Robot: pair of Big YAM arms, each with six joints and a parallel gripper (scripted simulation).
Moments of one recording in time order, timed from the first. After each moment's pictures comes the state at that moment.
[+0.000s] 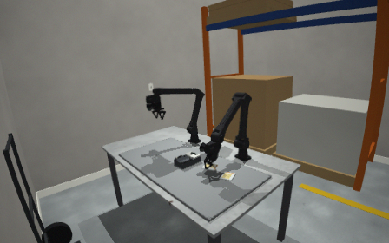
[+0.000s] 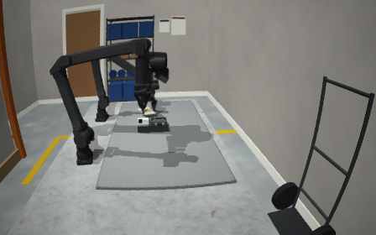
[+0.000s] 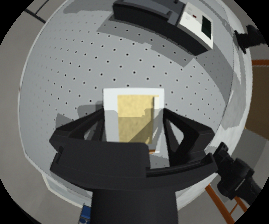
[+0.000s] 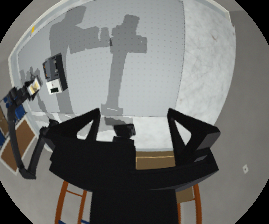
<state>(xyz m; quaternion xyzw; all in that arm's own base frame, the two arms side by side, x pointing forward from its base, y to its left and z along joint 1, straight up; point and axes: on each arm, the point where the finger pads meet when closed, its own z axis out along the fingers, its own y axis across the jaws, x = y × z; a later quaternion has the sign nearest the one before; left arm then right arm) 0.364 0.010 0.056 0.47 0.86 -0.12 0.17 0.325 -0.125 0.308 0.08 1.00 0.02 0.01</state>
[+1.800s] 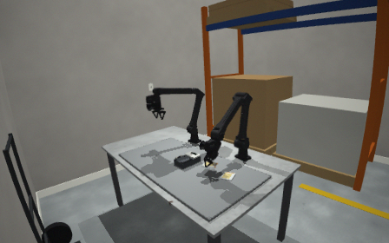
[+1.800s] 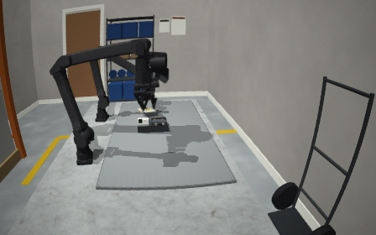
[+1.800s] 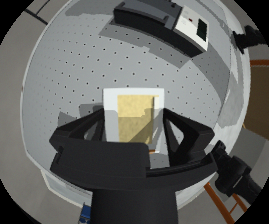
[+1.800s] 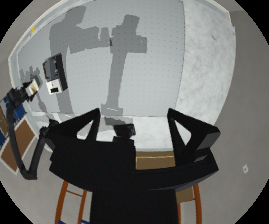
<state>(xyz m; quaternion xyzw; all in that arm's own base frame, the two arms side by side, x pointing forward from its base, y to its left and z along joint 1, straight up) 0.364 0.010 0.072 0.46 0.86 -0.12 0.17 0.325 -0.125 0.308 0.08 1.00 0.02 0.01</state>
